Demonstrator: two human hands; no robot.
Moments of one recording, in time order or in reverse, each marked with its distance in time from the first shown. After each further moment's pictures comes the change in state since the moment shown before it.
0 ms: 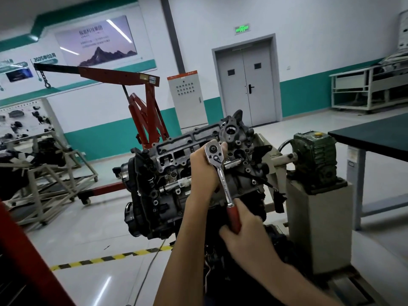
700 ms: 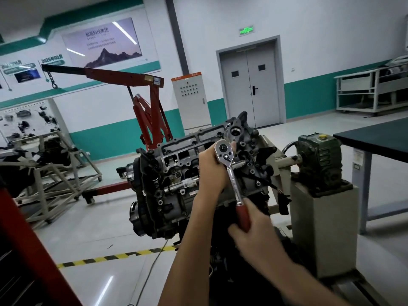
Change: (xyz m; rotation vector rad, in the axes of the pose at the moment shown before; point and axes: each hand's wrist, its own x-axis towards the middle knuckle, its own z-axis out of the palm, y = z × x) left_hand 0.002 0.000 0.006 -0.001 -0.005 0.014; right_hand 0.002 0.003 -0.007 -0.028 0.035 -0.009
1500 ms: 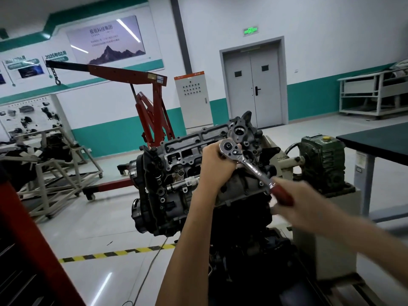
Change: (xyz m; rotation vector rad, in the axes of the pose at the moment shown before) left_hand 0.009 0.000 -0.010 0.076 -0.117 -0.061; right_hand 0.033 -0.005 -0.090 -0.428 -0.269 -0.153
